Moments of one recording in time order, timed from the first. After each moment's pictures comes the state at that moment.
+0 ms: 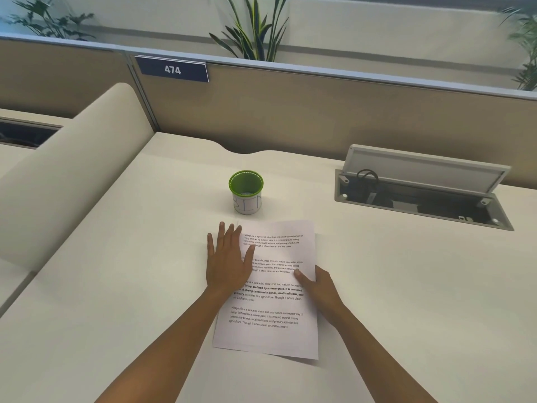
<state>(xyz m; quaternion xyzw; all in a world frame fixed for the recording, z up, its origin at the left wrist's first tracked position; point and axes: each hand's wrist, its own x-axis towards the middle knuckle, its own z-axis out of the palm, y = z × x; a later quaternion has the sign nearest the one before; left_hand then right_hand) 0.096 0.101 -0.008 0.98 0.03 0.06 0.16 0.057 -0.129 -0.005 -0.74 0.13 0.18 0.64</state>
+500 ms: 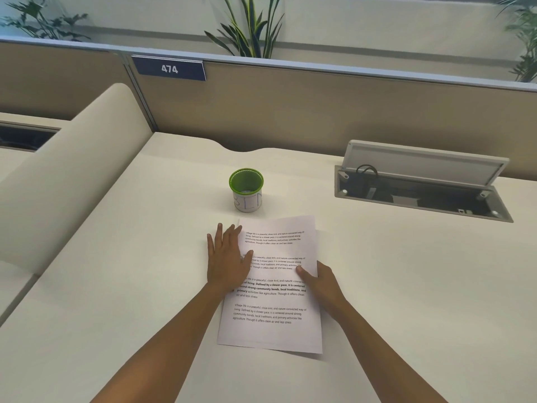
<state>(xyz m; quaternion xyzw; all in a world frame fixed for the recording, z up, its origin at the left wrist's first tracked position) 0.098 0.114 -0.017 0.98 0.01 0.02 0.21 0.056 -0.128 -0.001 -0.75 0.12 0.17 0.62</state>
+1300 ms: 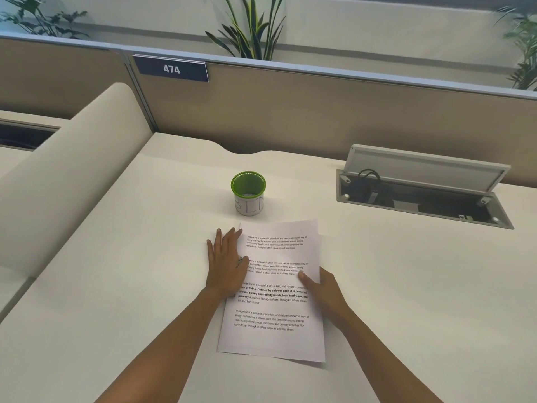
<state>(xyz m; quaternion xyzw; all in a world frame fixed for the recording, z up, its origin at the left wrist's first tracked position) 0.100 0.122 -0.025 0.95 0.00 0.01 0.32 0.054 -0.127 -0.001 -0.76 0.13 0.17 0.62</state>
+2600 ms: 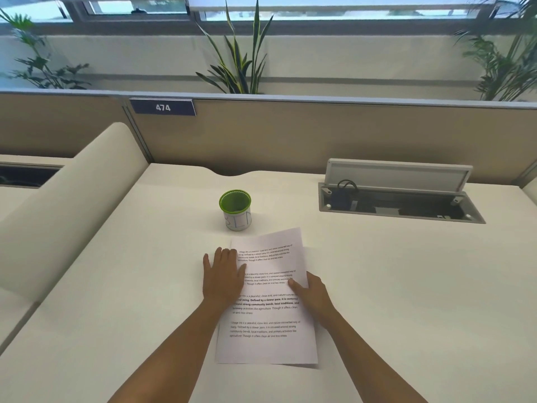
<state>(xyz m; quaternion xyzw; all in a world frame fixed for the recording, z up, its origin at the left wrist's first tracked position) 0.094 0.100 -0.007 1.00 -0.01 0.03 0.02 0.045 -0.136 0.003 -0.77 0.10 0.13 0.62</state>
